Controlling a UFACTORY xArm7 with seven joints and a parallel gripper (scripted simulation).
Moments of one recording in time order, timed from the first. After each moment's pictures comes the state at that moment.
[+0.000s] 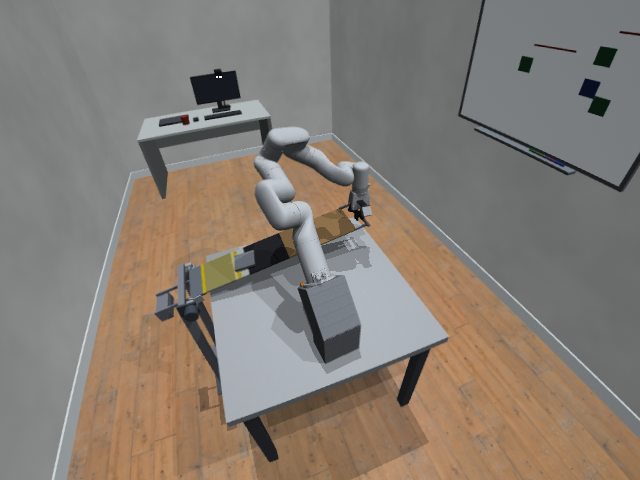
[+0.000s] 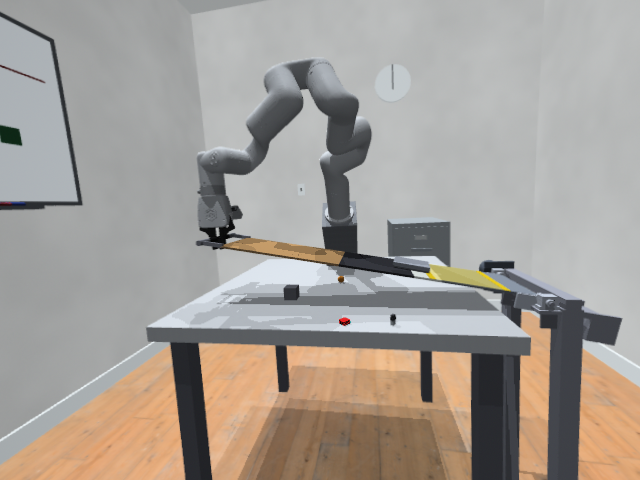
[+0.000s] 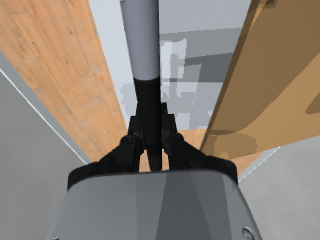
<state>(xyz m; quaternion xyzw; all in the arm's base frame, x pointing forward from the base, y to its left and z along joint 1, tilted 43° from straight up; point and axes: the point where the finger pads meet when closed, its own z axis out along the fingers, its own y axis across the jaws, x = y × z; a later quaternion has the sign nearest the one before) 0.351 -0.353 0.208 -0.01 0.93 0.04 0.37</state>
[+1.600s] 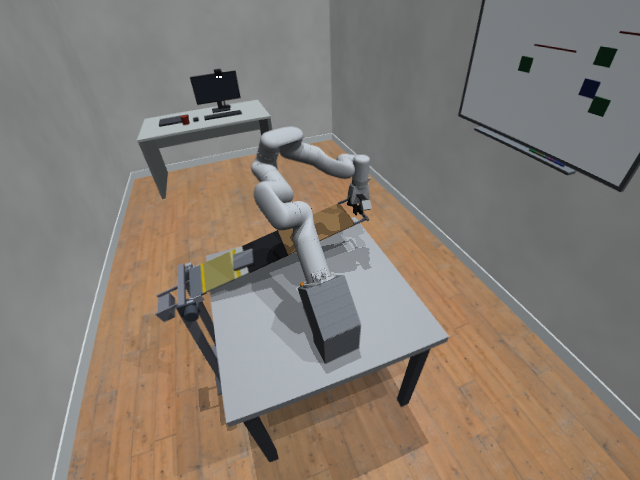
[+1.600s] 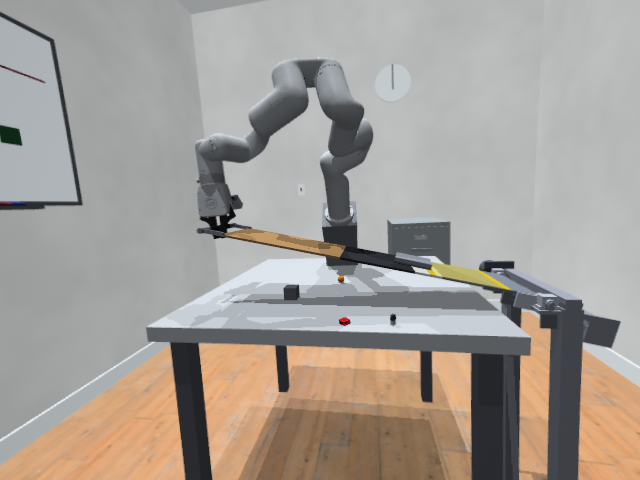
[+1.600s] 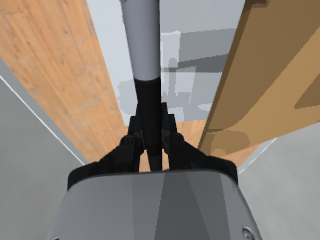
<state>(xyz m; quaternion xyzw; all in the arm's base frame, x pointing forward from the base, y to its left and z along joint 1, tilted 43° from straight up) 0.327 -0.348 0.234 -0.02 0.93 0.05 0.37</state>
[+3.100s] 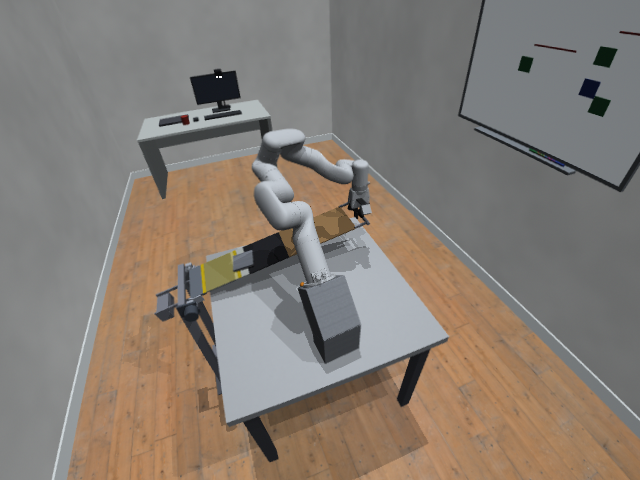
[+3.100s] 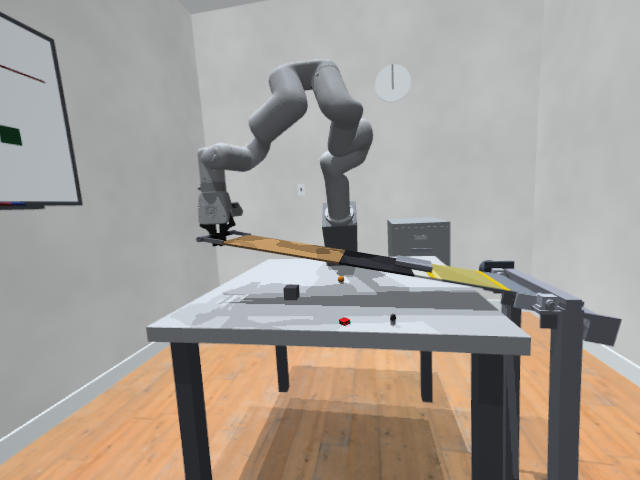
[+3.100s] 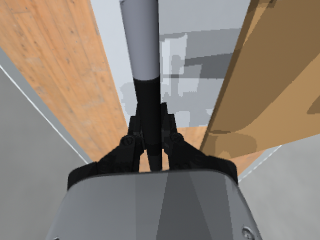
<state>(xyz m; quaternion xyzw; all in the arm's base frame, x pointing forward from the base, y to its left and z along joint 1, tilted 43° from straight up) 0.344 -0.351 0.216 -0.01 0.93 0.03 0.37</state>
